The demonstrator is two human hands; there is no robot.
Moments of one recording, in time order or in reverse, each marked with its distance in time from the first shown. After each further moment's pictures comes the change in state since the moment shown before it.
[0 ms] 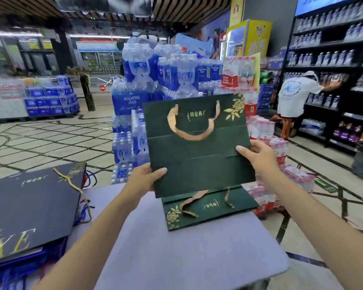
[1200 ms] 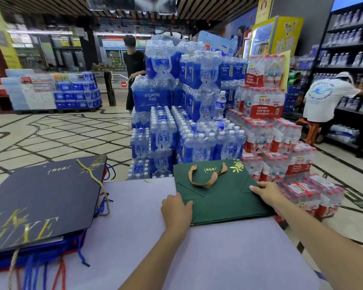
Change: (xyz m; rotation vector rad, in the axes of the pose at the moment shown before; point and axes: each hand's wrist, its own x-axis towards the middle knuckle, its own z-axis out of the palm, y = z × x) left_hand 0.001 -0.097 0.055 0.875 0.396 -0.114; right_hand 0.033 0.125 0.030 -0.368 -0.203 0.355
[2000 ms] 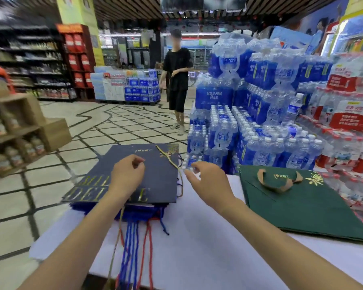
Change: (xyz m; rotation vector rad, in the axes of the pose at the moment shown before) left_hand -0.001 -0.179 -0.271 -0.130 0.387 -0.100; right_hand -0.220 -0.204 0.237 -0.319 -0.152 -0.933
